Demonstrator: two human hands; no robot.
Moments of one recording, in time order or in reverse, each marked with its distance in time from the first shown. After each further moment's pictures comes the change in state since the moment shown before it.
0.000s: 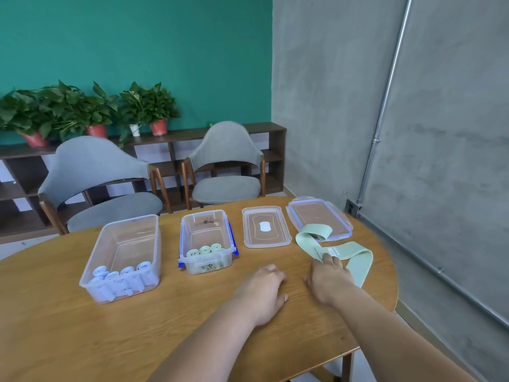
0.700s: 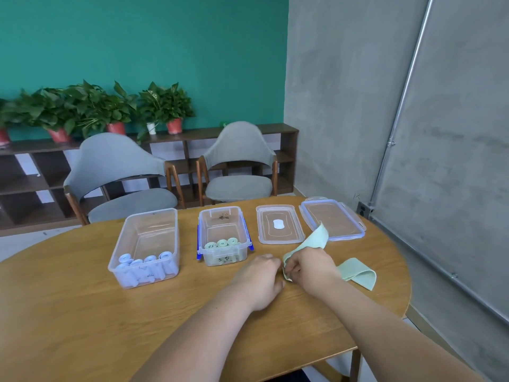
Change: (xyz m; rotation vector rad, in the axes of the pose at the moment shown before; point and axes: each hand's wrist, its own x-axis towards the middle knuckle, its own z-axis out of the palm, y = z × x) left_hand -0.021 -0.025 -0.026 0.038 0.058 -0.051; right_hand -0.032 -0.061 -0.025 0.266 0.116 -0.262
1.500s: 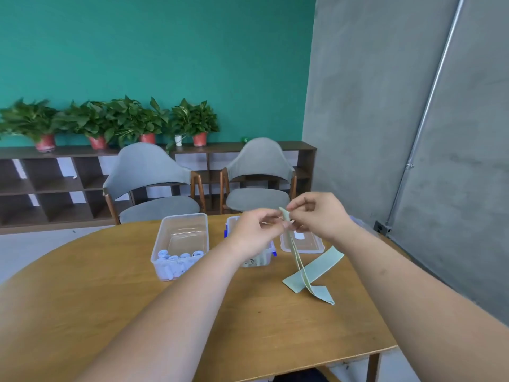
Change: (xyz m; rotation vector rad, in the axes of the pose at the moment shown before) left_hand -0.035 -0.025 -0.122 -0.891 0.356 -0.118; right_hand -0.032 -0.104 -0.120 0.713 0.176 -0.209
